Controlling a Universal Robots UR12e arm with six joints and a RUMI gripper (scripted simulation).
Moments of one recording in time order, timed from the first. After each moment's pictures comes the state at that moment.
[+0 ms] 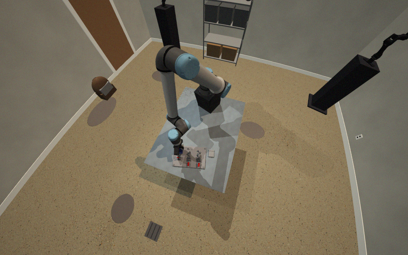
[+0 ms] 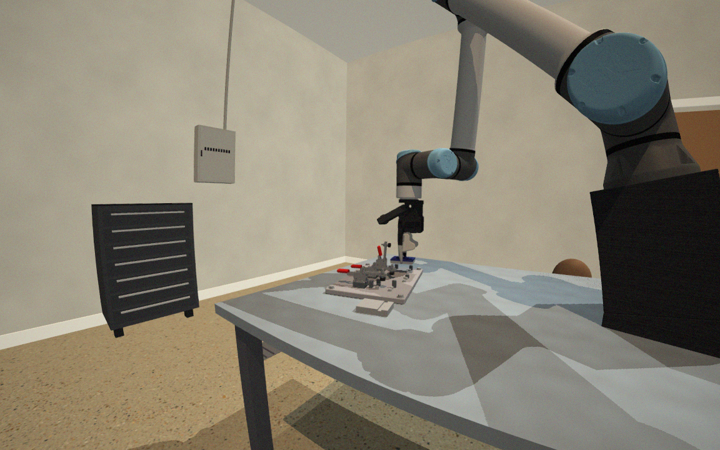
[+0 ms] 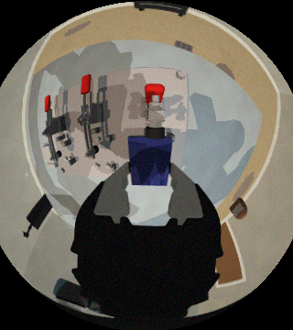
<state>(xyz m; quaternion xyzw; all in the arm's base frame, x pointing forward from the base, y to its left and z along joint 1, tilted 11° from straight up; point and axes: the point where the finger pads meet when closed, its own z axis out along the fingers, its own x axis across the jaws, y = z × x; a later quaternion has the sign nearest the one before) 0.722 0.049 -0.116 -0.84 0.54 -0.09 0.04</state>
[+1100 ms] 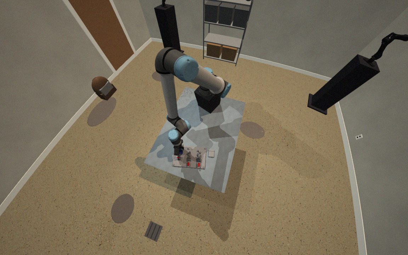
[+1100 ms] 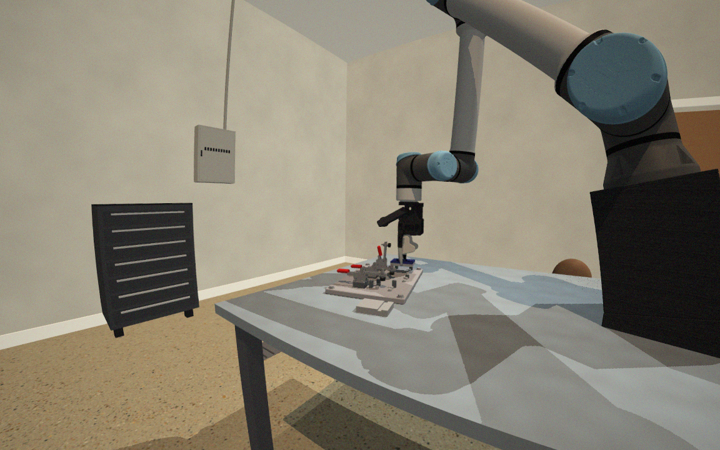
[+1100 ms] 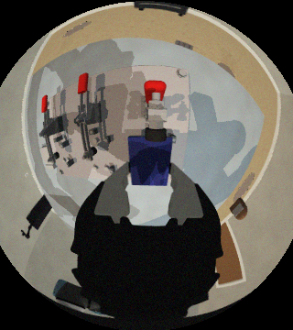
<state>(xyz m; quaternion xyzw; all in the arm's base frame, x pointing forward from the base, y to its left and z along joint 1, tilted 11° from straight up) 0.724 0.049 -0.125 -0.84 0.54 -0.09 0.04</state>
